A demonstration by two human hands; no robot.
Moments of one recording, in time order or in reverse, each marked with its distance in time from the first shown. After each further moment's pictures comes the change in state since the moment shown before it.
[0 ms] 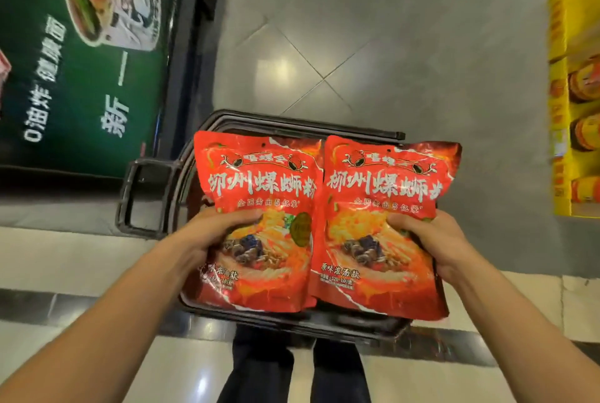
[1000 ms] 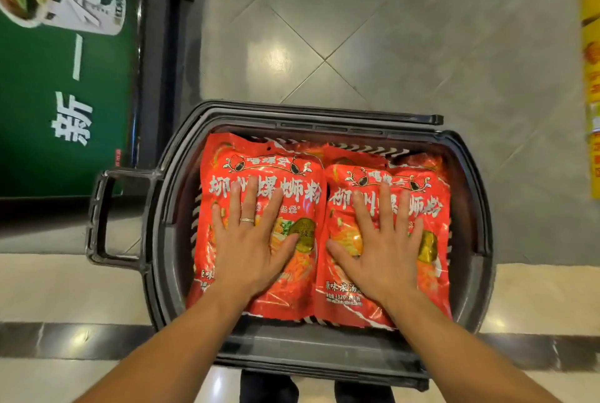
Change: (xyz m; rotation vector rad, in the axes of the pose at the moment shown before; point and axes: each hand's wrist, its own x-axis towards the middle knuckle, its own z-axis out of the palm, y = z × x) left_hand 0.106 -0.083 0.012 1.382 0.501 0.857; right_hand 0.065 0.100 0.106 -1.260 0.276 -0.579
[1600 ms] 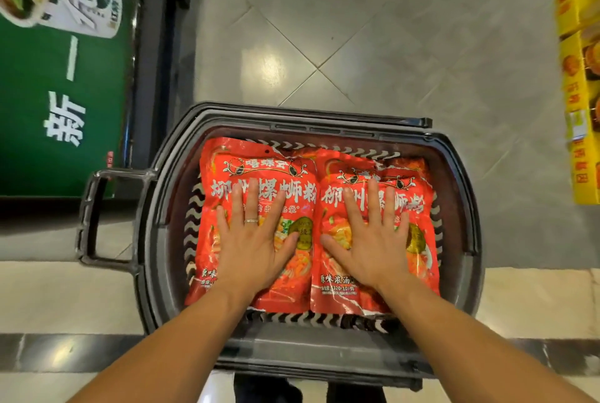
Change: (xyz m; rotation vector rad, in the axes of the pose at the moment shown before) left_hand 0.005 0.012 0.019 0.049 -0.029 -0.018; right_hand 0.021 0.007 0.004 -0.060 -0.160 -0.015
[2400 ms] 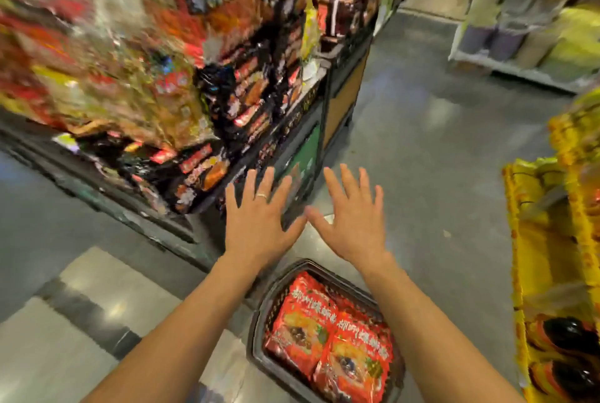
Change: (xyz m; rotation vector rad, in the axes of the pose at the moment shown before) left_hand -0.187 0.027 -0.604 0.042 0.529 -0.386; right_hand -0.282 -0.223 -0.533 -0.027 0.604 -0.595
